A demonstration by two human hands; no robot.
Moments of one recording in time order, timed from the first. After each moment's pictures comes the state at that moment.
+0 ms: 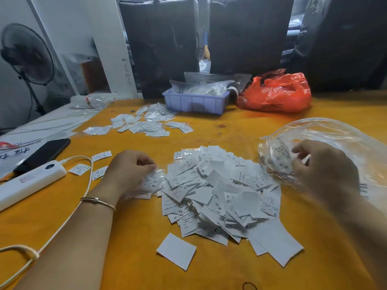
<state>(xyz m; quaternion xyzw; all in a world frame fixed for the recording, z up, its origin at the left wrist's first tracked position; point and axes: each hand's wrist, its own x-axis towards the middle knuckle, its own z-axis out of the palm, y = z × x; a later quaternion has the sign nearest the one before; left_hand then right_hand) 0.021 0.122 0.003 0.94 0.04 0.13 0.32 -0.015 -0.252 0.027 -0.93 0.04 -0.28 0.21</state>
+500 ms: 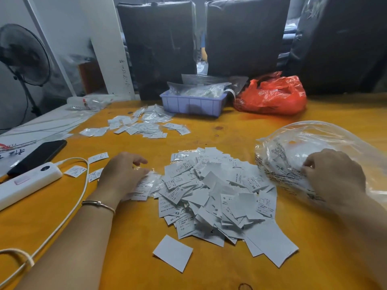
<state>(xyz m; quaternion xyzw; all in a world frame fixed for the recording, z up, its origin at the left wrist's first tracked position) 0.027 0.128 -0.008 0.96 0.07 0.17 0.21 -0.003 -0.280 0.024 -0.98 0.14 -0.17 0.05</state>
